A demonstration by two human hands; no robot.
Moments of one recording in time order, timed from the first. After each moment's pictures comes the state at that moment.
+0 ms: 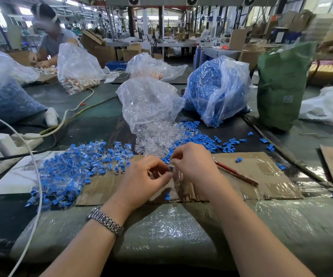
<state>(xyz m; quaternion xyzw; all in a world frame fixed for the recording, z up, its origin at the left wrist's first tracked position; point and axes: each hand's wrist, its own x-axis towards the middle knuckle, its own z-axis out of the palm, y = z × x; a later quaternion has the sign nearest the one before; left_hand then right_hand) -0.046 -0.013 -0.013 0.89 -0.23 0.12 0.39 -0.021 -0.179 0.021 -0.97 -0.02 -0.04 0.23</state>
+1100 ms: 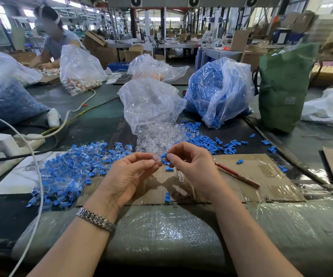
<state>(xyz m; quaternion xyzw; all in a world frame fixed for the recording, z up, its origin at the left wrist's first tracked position) -0.036 0.003 -0.003 0.48 0.02 -0.11 0.87 -0.042 -0.187 0.005 -0.78 -0.13 -0.08 0.61</state>
